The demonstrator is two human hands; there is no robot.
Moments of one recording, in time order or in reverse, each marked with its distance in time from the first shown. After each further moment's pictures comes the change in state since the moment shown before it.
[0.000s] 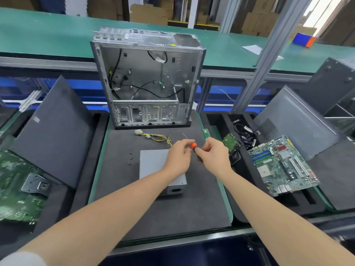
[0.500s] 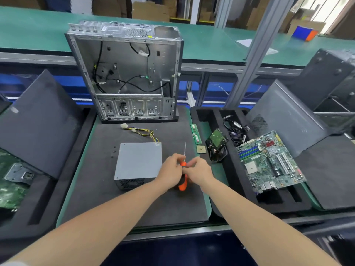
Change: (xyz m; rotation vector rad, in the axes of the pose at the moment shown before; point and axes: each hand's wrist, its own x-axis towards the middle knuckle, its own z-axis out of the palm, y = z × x) left_hand -0.033 -0.010 0.076 0.095 -0.094 -0.298; right_hand -0.016 0.082 0.004 0.112 -0.288 0.336
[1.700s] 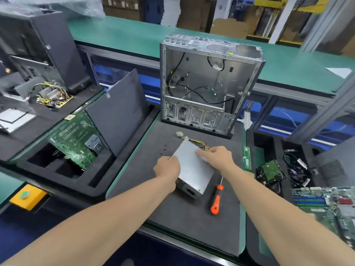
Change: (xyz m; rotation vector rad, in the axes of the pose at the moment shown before) left_hand -0.038 -0.016 -0.103 -0.609 0.712 -0.585; right_hand 0.060 -0.107 0.052 -0.186 -0.204 -0.271
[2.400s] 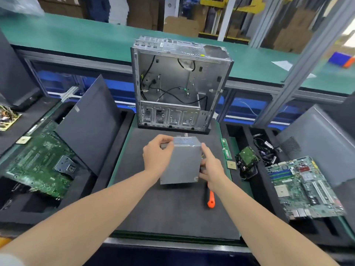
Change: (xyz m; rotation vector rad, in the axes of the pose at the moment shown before) left_hand 0.049 0.037 -0.017 0.198 -0.231 0.716; right_hand -0.056 0.008 0.024 0.703 0.135 0.339
